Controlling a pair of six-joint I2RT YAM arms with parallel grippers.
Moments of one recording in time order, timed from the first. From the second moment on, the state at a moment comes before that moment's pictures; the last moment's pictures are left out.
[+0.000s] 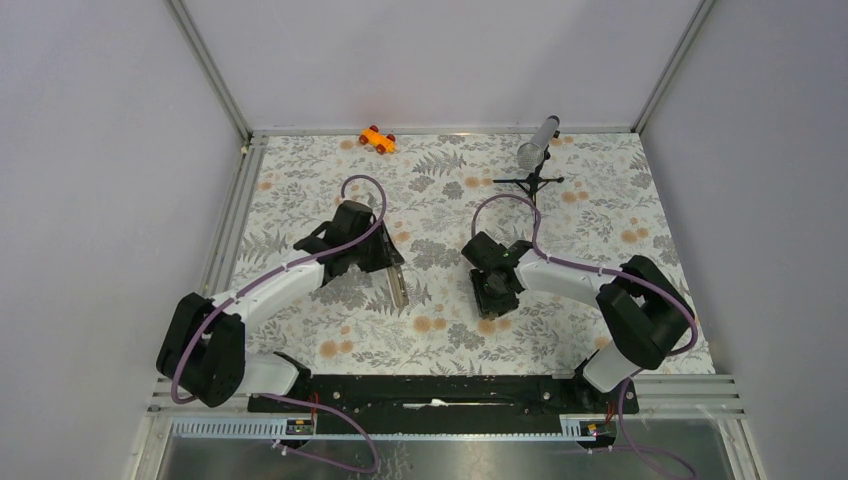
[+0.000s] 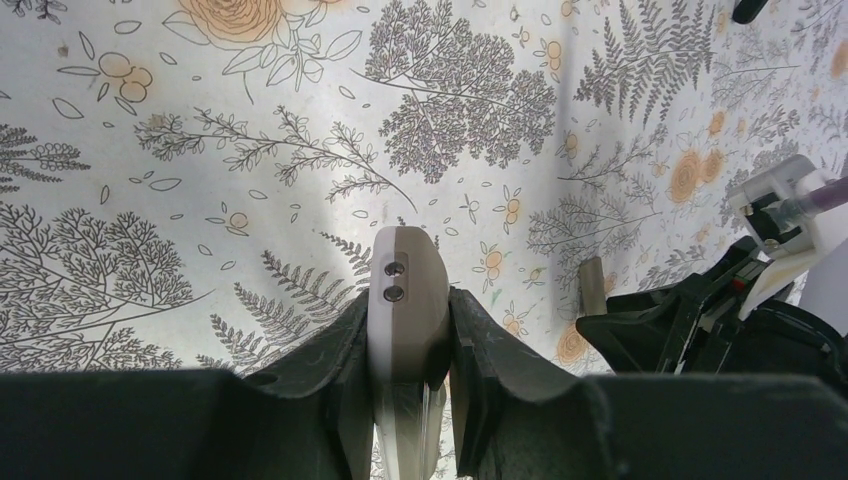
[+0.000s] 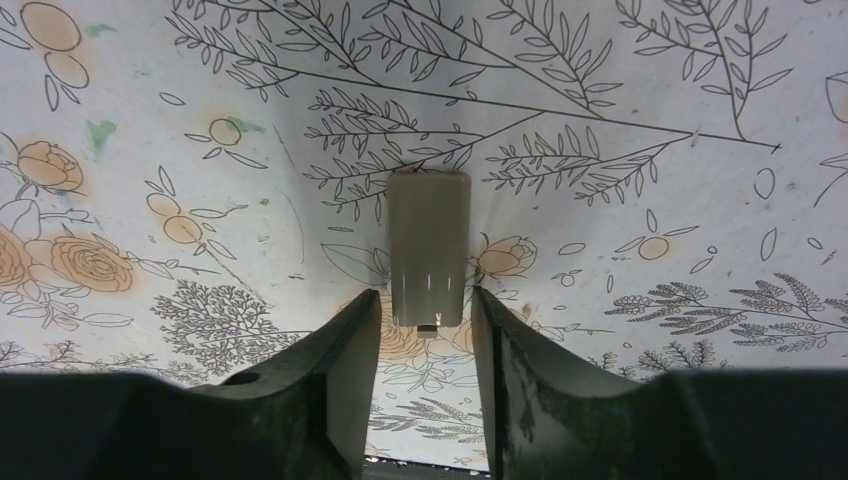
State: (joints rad) left arm -0.51 1.33 0.81 -0.30 0.13 -0.74; right arm 0.77 1.59 0.88 -0.67 0.07 0.55
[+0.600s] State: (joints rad) left arm -0.50 1.30 0.72 -0.13 0.23 -0.73; right arm 0.77 1.55 0.89 -0.69 0.06 0.57
